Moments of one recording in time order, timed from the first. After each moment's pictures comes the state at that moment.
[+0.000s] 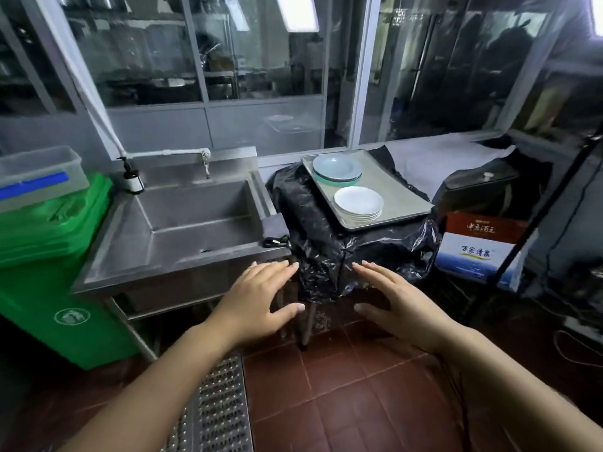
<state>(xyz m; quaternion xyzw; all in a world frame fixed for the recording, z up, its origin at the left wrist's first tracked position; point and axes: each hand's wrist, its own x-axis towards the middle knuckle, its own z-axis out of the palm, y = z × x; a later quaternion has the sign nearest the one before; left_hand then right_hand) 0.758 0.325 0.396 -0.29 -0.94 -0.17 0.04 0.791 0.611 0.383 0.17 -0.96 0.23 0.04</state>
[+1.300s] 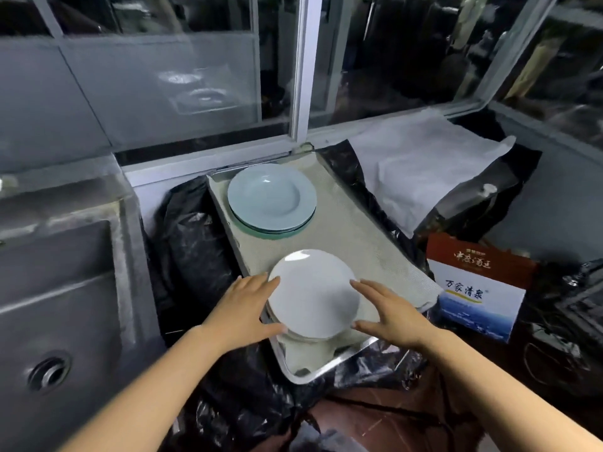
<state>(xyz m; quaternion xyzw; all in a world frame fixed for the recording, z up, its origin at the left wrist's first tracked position) 0.187 0.550 0.281 -0.32 -0.93 -0.12 -0.15 0.273 0.846 0.274 0.01 -0.97 0.19 -0.13</state>
